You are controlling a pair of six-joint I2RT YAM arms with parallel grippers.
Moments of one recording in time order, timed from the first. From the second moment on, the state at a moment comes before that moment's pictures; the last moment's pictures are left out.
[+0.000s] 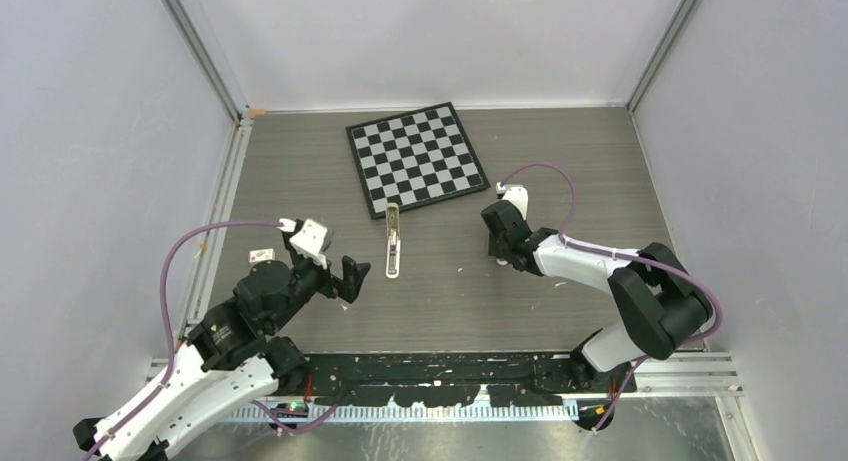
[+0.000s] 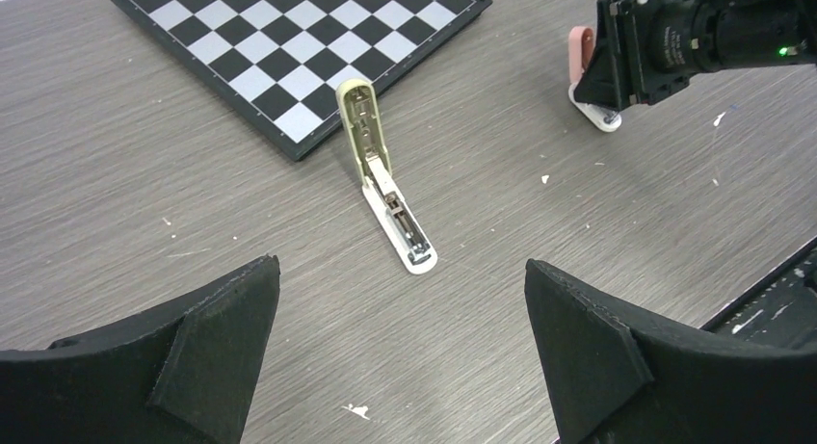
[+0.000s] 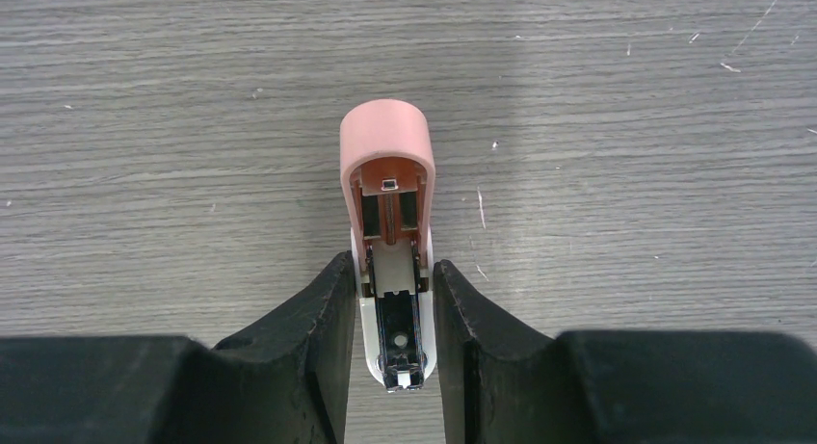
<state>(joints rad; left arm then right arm) -0.85 0.40 0.66 -0.50 -0.28 -0.14 0.62 1.49 0.71 -0.13 0.45 0.49</state>
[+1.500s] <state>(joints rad) -0.45 0.85 0.81 -0.75 -0.68 -0.69 0.61 0.97 0.61 -0.16 0.23 0.55</state>
